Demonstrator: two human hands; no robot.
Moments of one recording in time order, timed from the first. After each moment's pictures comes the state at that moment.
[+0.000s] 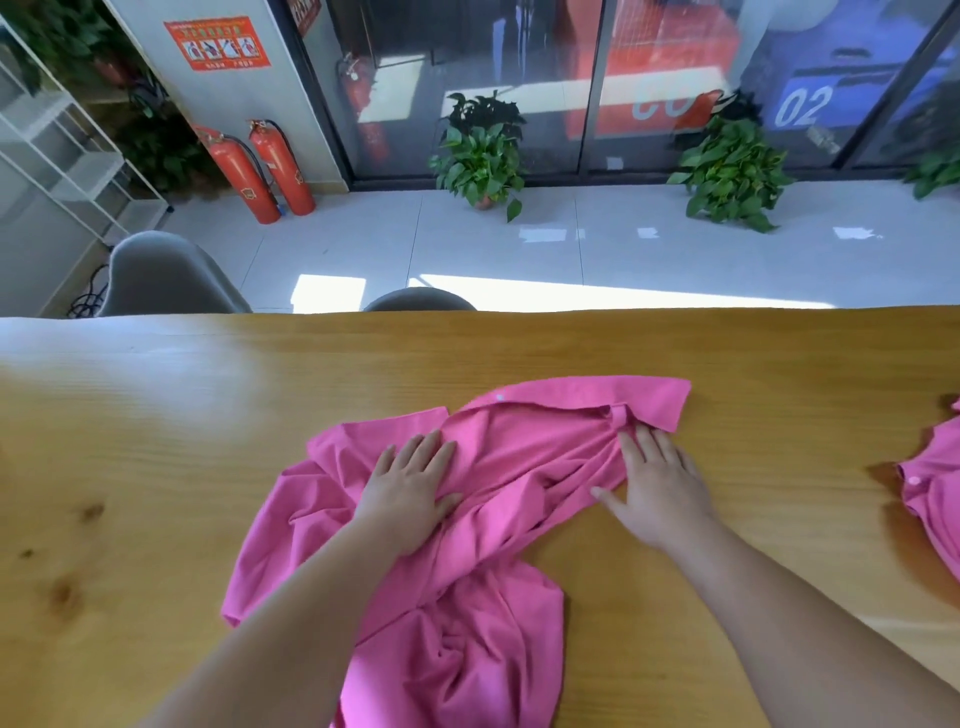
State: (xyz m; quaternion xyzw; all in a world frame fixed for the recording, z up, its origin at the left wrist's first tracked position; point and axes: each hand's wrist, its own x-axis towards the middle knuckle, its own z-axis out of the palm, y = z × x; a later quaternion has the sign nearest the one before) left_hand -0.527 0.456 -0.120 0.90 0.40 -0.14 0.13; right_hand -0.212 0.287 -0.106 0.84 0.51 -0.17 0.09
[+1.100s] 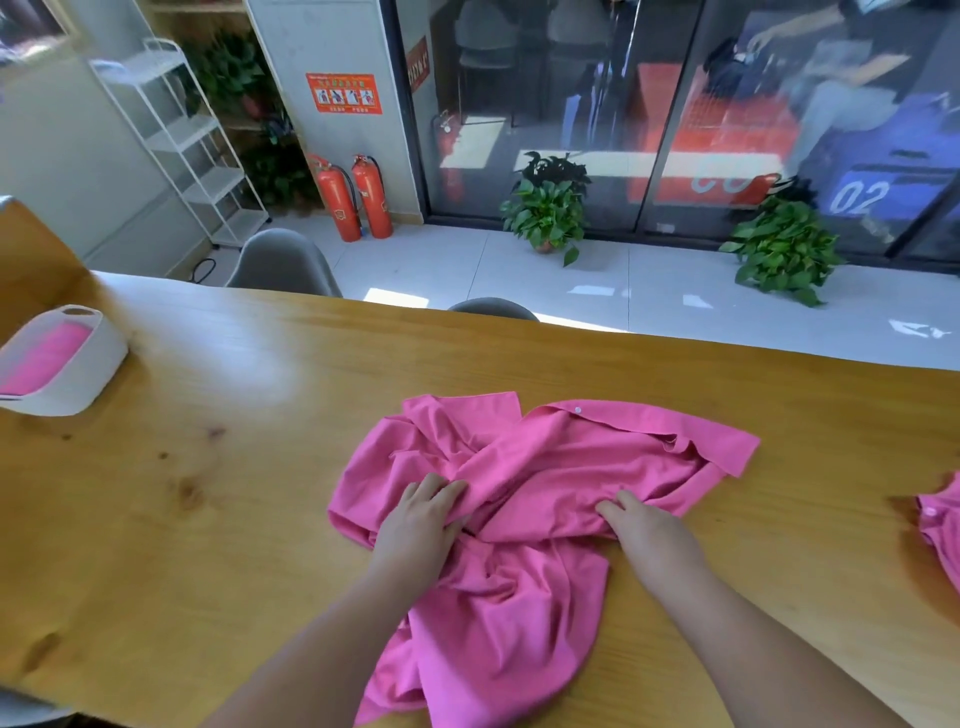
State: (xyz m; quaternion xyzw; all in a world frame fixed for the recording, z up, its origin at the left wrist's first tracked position) left_hand -0.629 0.339 -0.078 0.85 0.50 0.07 0.17; right_hand -0.319 0.231 -0.065 0.74 0.64 -0.12 0.13
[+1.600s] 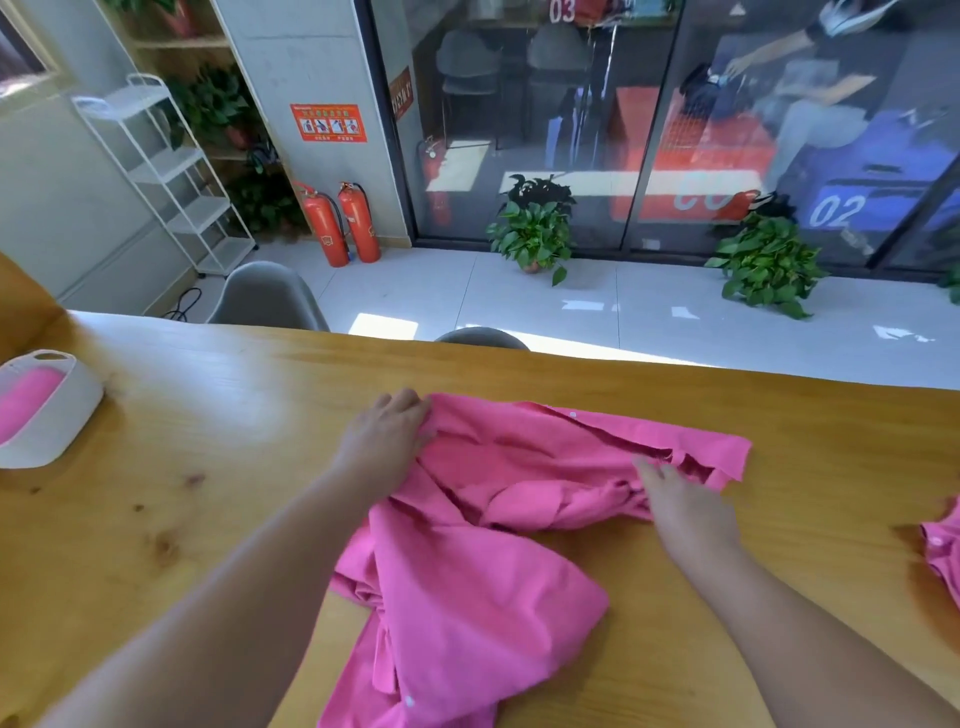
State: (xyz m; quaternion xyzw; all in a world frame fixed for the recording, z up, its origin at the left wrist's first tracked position) left_hand -0.608 0.496 -0.001 0.90 0.44 0.06 0.01; right_hand -0.262 0.284 -0.030 0.81 0.57 -0.04 0.16
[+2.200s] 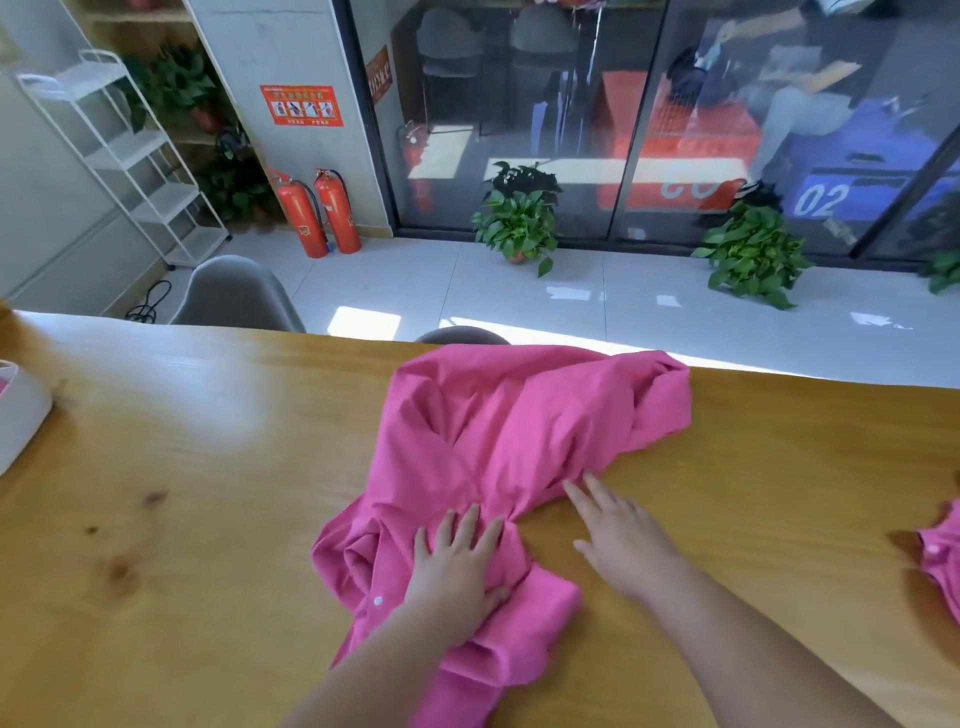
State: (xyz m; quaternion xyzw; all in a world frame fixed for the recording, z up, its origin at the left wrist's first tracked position) left_hand -0.543 0.369 -0.095 0.87 0.44 -0.15 0.16; right_hand -0.289 0.311 -0.085 0.74 0.65 -0.17 0.10
